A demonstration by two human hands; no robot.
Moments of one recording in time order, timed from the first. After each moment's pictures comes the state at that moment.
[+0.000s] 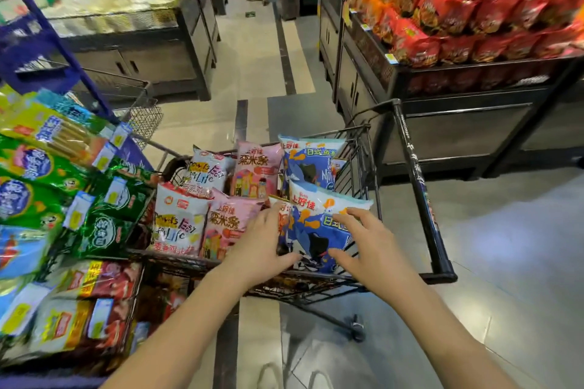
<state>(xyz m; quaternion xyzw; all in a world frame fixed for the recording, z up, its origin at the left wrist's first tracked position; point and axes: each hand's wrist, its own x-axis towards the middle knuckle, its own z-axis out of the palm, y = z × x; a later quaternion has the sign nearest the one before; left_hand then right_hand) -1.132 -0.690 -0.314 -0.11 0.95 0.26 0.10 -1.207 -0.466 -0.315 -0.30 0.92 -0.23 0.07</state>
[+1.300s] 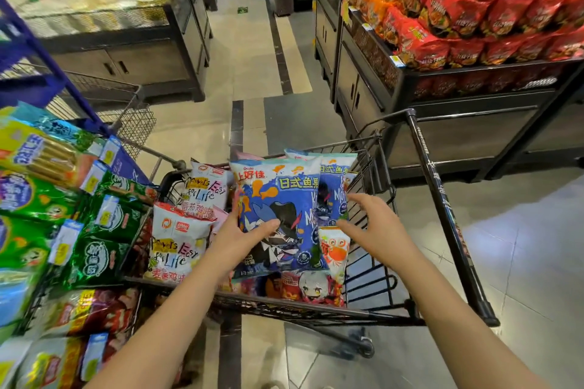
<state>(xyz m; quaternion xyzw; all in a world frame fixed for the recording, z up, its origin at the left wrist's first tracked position) -1.182 -0.782 -0.335 -0.29 0.75 0.59 0.01 -1.299 -0.523 -0.322 -0.21 0.91 -0.33 0.13</state>
